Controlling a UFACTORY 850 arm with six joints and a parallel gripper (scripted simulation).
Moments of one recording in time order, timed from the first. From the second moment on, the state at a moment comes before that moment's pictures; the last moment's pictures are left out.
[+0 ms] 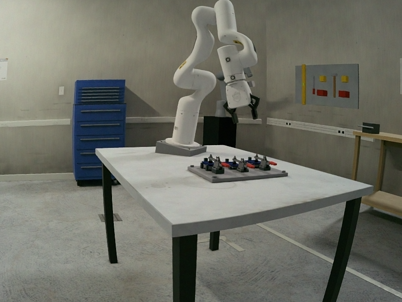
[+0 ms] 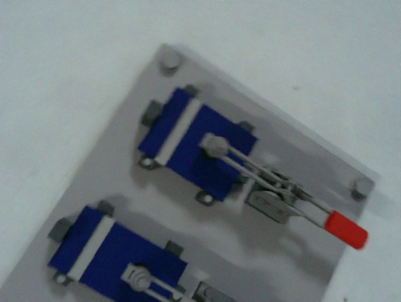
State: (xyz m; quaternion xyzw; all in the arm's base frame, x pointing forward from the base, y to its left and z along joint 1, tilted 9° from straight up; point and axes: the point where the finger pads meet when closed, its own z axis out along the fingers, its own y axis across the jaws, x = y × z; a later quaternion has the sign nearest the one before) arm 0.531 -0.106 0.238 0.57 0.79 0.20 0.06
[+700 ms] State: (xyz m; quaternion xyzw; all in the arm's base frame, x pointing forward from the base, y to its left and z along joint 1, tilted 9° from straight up) arm 0.486 -0.112 0.225 0.18 0.98 0.06 0.06
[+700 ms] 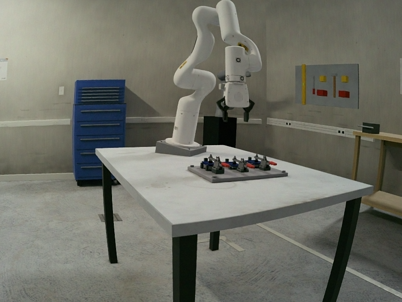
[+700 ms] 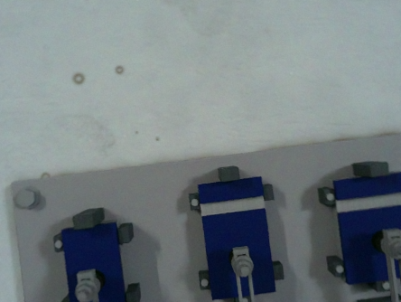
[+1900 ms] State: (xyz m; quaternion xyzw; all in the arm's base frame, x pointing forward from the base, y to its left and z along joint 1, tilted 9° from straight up) arm 0.481 -0.113 0.224 0.12 0.99 0.04 0.06
